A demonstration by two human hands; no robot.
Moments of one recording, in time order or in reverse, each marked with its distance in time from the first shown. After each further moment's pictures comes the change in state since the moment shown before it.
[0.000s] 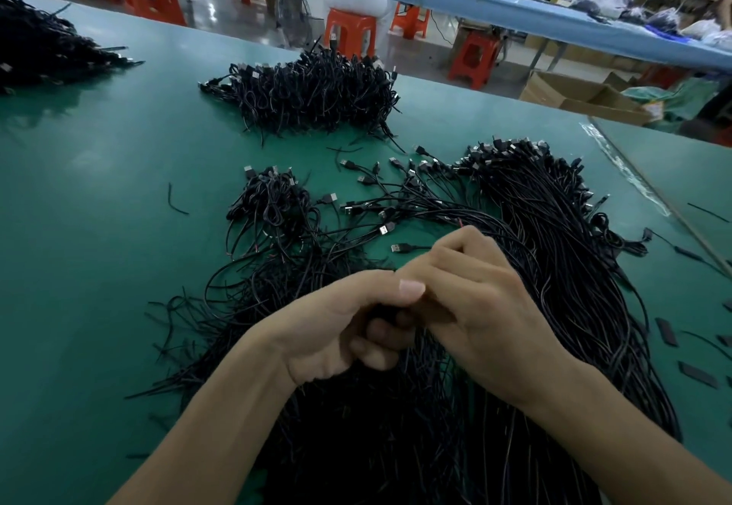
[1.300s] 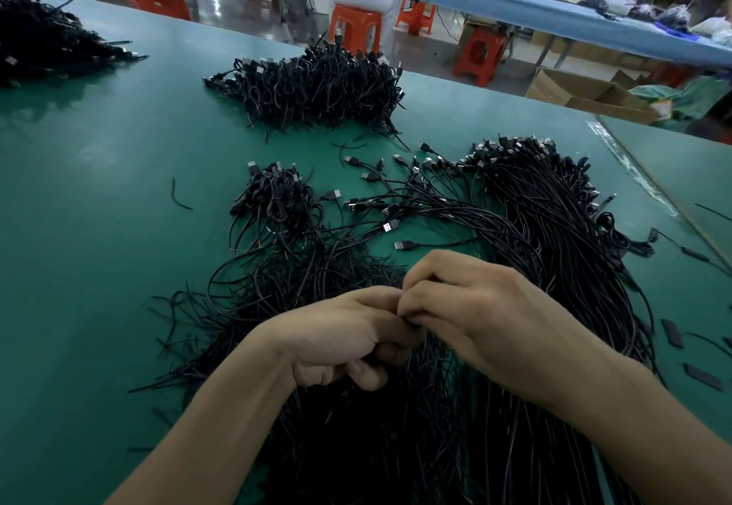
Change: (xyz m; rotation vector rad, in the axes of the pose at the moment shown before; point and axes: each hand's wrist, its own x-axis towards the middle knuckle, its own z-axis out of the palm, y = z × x) left_hand 0.000 -0.006 -0.001 0.202 0.098 -0.149; right_hand 0.008 -0.005 -0.026 0.032 -0.440 -0.019
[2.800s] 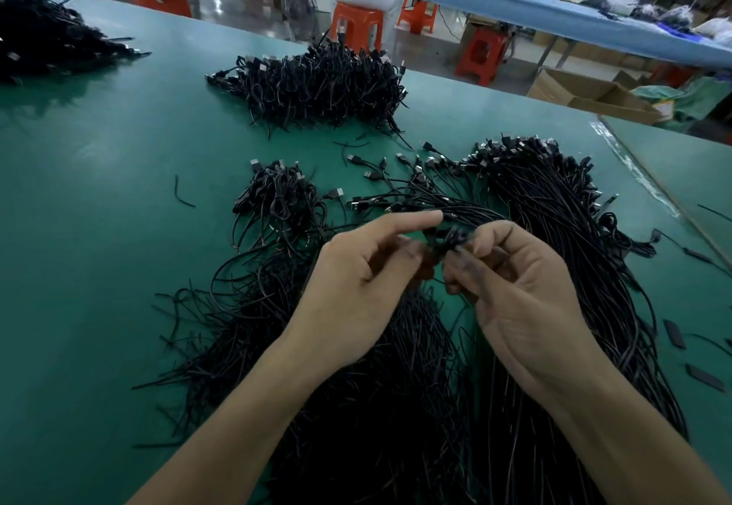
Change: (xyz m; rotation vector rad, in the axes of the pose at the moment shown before) left_hand 0.006 0.004 0.009 0.397 0.562 0.759; right_hand 0.006 0.003 0.025 1.348 0.645 0.479
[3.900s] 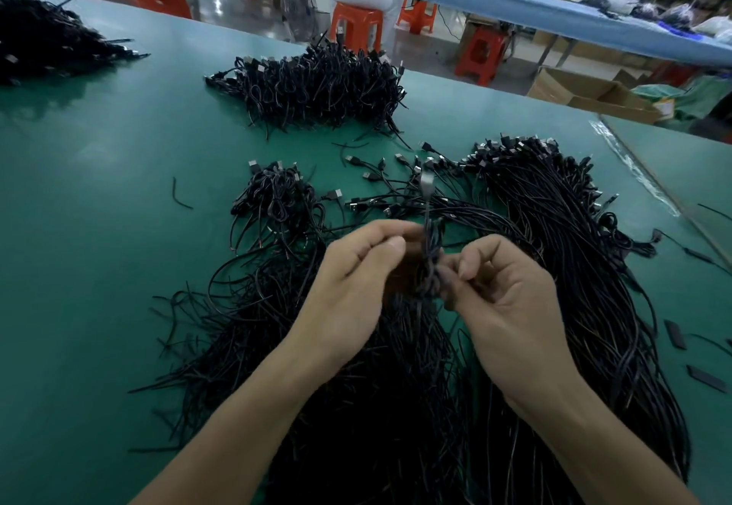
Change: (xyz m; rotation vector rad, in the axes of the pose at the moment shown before) left_hand 0.001 -0.004 0.006 -0.266 0.019 -0.167; right_hand -0.007 0.014 0.000 -0.274 0.002 -0.169
